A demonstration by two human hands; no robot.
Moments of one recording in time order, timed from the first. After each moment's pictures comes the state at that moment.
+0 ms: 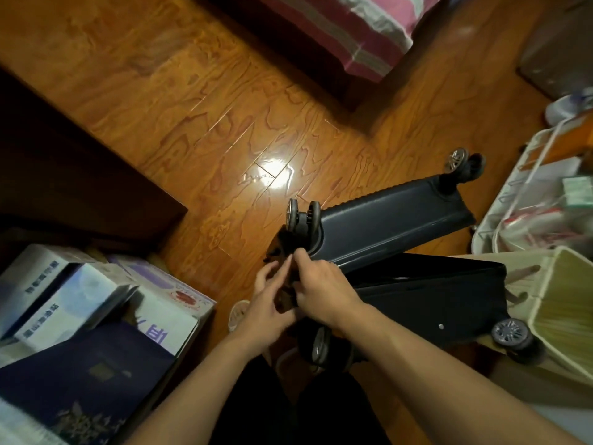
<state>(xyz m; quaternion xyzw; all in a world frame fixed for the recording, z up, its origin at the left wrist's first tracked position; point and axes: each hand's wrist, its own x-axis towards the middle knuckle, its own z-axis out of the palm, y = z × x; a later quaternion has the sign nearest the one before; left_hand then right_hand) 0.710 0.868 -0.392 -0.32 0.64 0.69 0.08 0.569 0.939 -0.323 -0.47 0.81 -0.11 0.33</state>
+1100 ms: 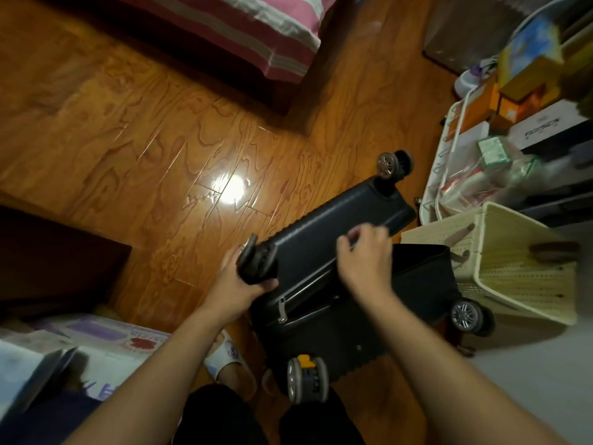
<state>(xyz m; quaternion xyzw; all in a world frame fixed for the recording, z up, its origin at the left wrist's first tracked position) 0.627 0.846 -0.390 -0.35 0.66 0.66 0.12 0.484 1.026 -0.307 -0.03 0.97 -0.16 0.16</state>
